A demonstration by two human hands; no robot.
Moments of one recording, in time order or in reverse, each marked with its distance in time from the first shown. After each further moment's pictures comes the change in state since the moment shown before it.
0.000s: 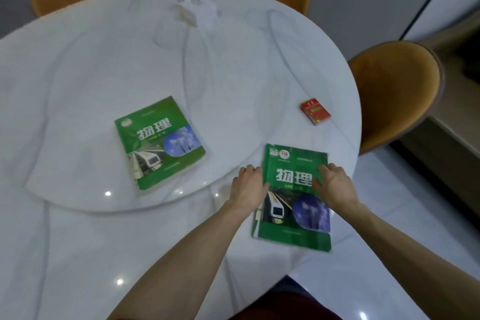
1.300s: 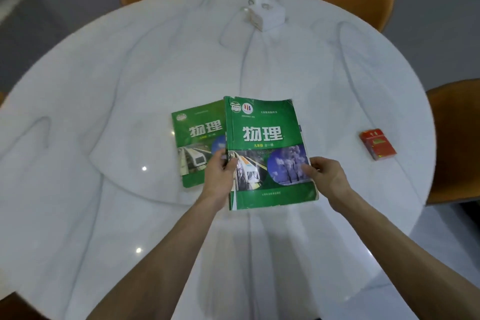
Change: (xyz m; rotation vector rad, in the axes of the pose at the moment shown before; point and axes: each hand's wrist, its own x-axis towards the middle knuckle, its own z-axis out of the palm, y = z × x) left_hand -0.022 -0.101 -0.090 -1.160 0.501 -0.441; right_hand 0.060 -0.132 -0.024 0.838 -0.220 0.032
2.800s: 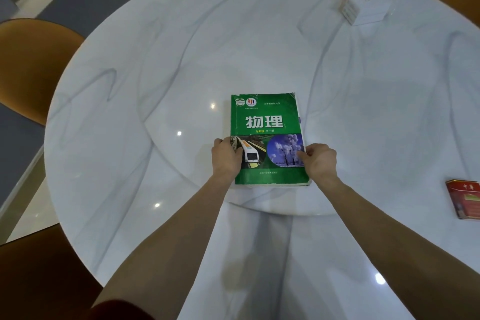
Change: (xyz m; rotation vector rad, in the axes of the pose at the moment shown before) left_hand 0.093 -0.028 -0.096 0.580 0.320 -0.087; right_hand 0.091 -0.066 0.150 -0.505 -0.084 -0.198
